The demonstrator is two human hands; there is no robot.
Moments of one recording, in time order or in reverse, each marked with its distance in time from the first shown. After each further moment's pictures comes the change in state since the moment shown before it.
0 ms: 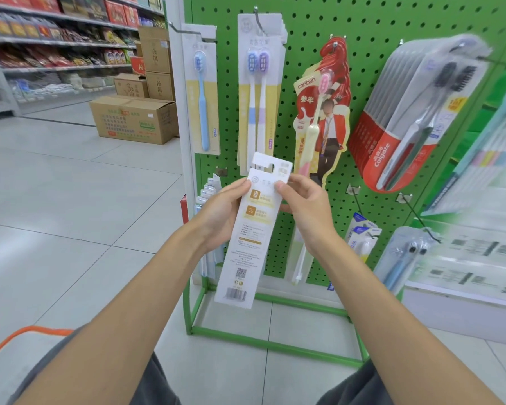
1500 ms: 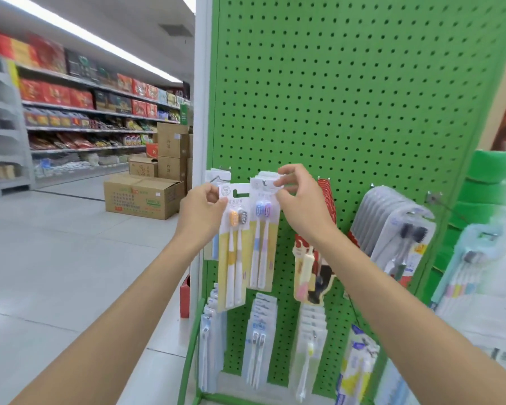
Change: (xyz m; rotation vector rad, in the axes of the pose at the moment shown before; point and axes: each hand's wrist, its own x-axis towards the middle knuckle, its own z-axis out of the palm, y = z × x) left_hand 0.025 0.197 0.015 0.868 0.640 0.467; right_hand 0.085 -0.200 0.033 -0.459 0.006 -0.420
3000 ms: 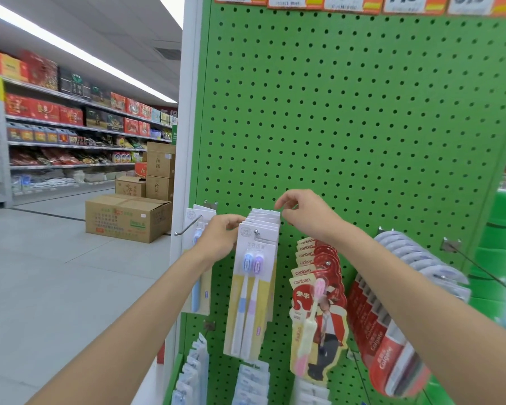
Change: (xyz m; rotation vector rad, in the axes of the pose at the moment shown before) left_hand 0.100 -0.016 0.075 -0.183 -0.381 0.023; right_hand 0.121 0.044 -0.021 -0.379 -0.296 0.063
